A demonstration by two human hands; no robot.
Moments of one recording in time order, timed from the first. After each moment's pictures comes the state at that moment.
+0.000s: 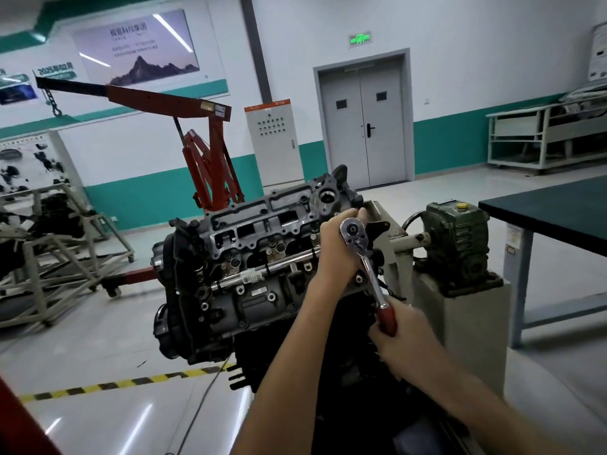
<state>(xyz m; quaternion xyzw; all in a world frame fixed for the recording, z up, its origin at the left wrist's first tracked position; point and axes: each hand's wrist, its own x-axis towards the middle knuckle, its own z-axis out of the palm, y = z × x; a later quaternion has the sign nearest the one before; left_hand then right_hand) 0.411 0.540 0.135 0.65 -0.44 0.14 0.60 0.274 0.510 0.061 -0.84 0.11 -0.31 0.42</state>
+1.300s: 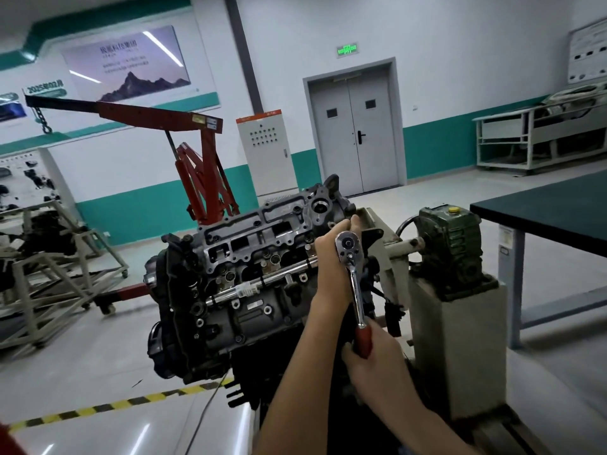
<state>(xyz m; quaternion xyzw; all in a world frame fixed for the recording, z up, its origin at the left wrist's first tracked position) 0.401 0.536 0.127 0.58 -0.44 0.16 0.66 0.290 0.548 0.040 -0.77 0.12 -0.32 0.54</state>
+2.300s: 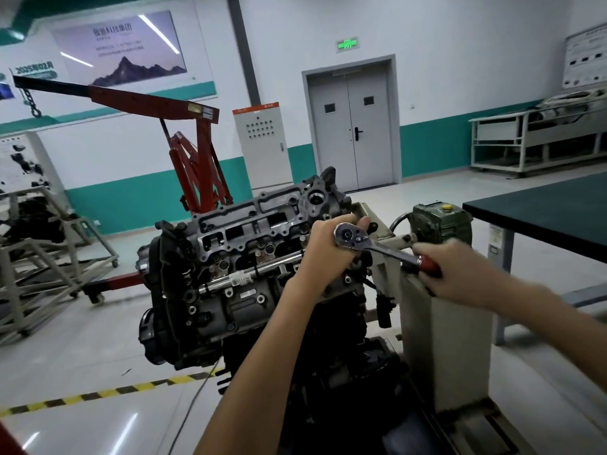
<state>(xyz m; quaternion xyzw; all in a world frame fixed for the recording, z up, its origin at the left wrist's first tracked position) 0.410 0.555 0.139 0.64 -0.54 0.15 0.52 0.257 0.409 0.125 -0.97 0.05 -0.23 0.11</state>
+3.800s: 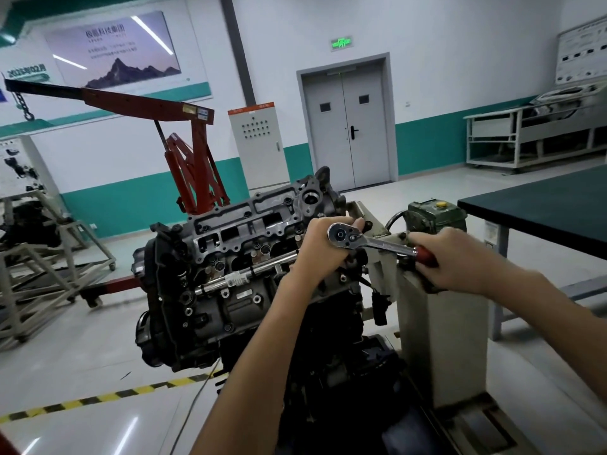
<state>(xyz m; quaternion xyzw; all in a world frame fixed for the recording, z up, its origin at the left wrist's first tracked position) 0.412 0.555 0.144 0.66 -0.55 0.12 0.50 0.256 0.401 0.133 -0.97 0.05 -0.25 0.04</state>
